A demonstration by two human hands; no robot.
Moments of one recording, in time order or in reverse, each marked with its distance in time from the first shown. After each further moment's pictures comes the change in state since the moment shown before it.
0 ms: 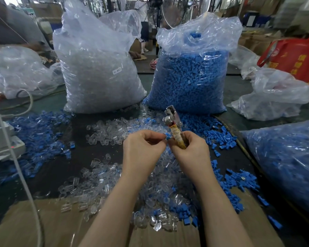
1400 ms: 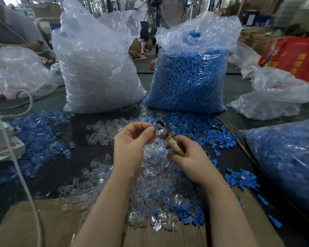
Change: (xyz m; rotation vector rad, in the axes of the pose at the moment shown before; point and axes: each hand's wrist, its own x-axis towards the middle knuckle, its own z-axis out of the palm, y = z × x) left_hand 0.008 -0.006 -0.011 -0.546 0.000 -0.040; right_hand -0.001 0.003 -0.014 -0.029 -0.376 -0.013
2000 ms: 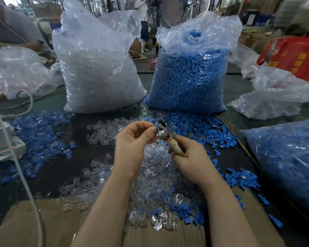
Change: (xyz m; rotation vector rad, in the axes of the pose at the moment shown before) left_hand -0.001 0.002 -0.001 0.019 -0.056 0.007; right_hand -0.001 0.001 0.001 -0.151 0.067 -0.054
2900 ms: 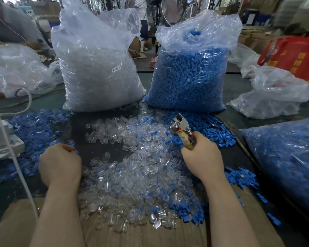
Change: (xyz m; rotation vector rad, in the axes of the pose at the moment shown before) left_hand 0.009 0.000 -0.131 1.259 0.675 -0.210; right_hand 0.002 0.014 -0.007 -0.263 0.268 0.196
